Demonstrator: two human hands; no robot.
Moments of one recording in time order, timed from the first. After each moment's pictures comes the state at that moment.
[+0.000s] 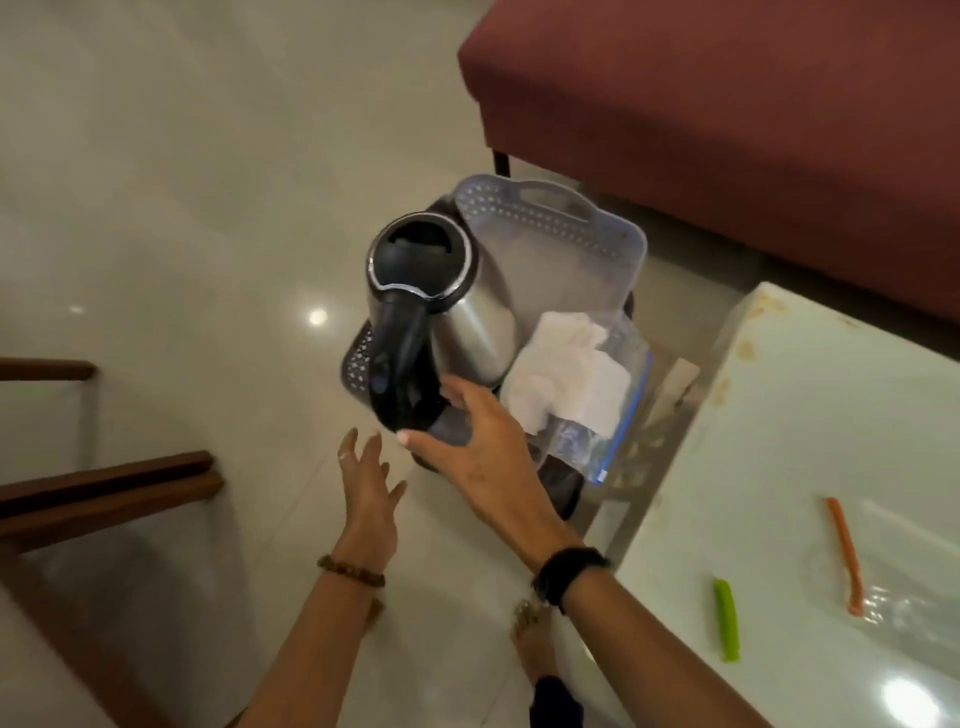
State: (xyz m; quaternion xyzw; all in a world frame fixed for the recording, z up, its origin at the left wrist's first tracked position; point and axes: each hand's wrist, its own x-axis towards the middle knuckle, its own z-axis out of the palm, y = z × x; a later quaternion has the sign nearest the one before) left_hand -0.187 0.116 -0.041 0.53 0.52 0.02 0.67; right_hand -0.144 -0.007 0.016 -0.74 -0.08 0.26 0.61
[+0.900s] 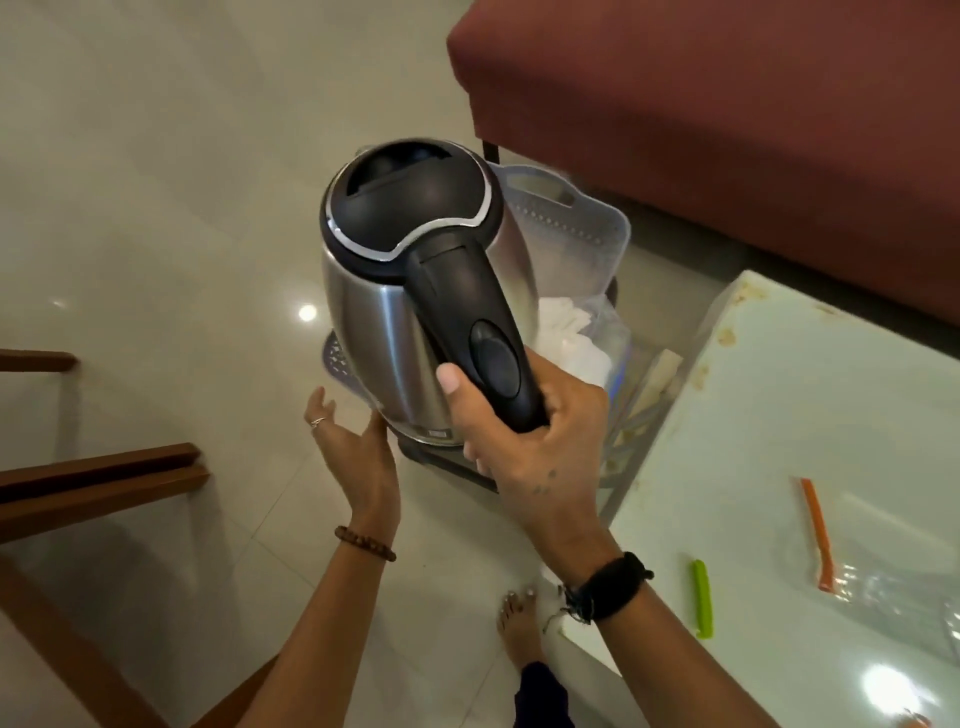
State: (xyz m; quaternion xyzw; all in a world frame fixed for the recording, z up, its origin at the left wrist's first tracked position) left_hand -0.171 0.091 -0.034 0.66 0.49 0.17 0.54; right_hand -0.151 -0.047 0.087 -0.69 -0.10 0.00 0.72
